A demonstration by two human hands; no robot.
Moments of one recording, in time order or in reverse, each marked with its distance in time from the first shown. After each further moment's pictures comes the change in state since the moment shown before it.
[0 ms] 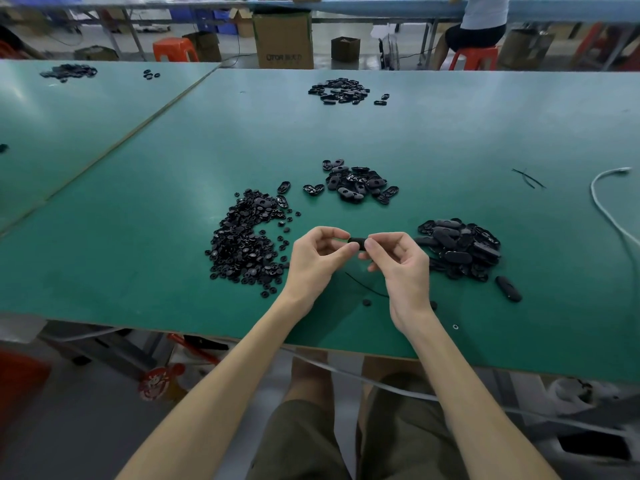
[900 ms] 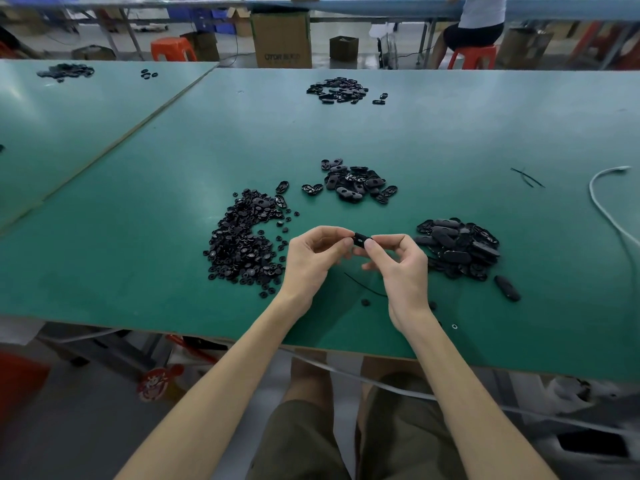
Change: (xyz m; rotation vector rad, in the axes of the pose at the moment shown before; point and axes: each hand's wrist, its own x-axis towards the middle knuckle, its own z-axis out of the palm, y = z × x) left_hand -0.002 0.005 0.000 -0.106 -0.026 0.038; right_hand 0.002 0.003 0.000 -0.032 0.047 0.033
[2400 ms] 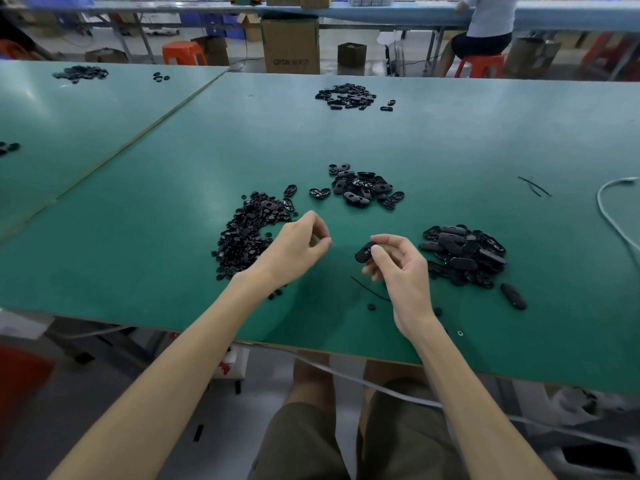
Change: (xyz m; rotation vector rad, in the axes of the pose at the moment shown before) left_hand 0.022 0.043 -0.043 0.924 -0.206 0.057; right_hand 0.001 0.003 -0.002 -0.072 -0.102 -0.009
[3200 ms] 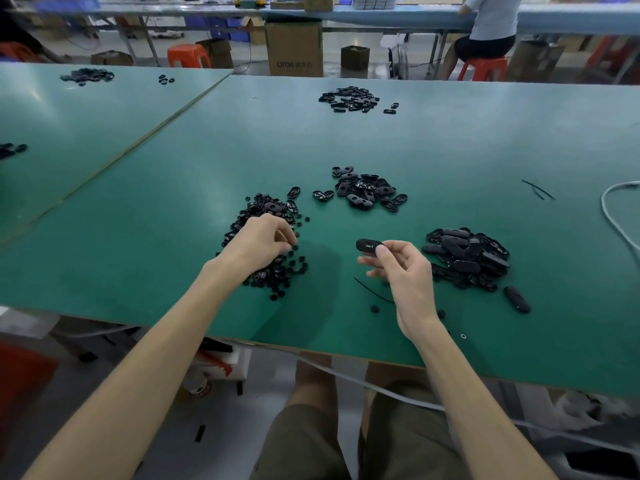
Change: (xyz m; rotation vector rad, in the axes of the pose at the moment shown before) left_hand 0.001 -0.034 -0.044 0.163 -0.045 -0.217; right_hand -0.002 -0.005 0.002 0.057 0.016 0.028
